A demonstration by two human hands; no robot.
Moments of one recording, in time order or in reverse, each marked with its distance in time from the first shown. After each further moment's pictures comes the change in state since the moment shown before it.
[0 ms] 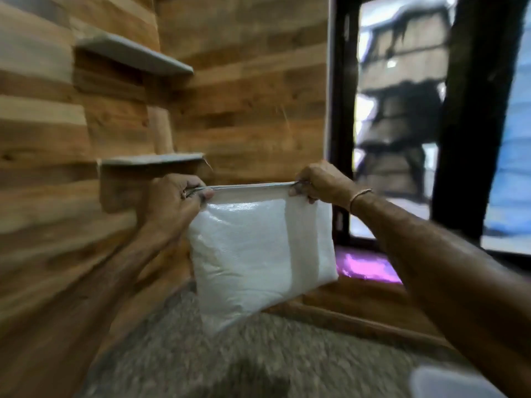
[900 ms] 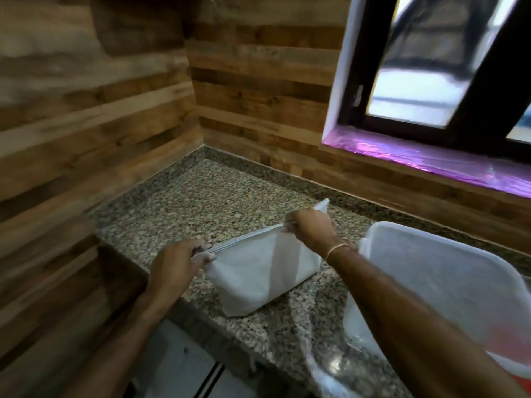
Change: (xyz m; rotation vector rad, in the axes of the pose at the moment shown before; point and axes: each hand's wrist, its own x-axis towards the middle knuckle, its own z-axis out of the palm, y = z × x) left_hand -0.367 -0.004 0.064 0.197 -0.529 -0.479; right_hand -0.284 0.008 0.255 0.081 -0.351 0.030
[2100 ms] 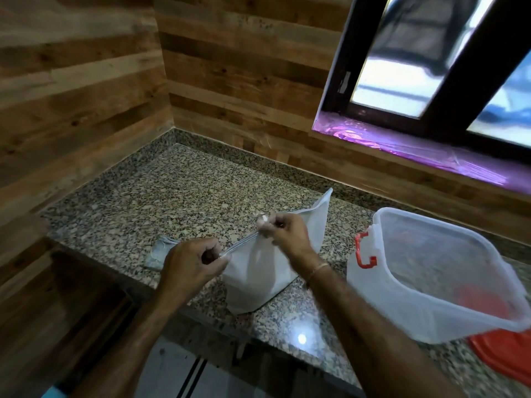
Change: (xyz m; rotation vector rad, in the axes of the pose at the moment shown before) left_hand 0.024 -0.059 0.018 -0.293 -0.056 0.280; right_hand -0.019 -0.117 0.035 1.102 0.166 0.457
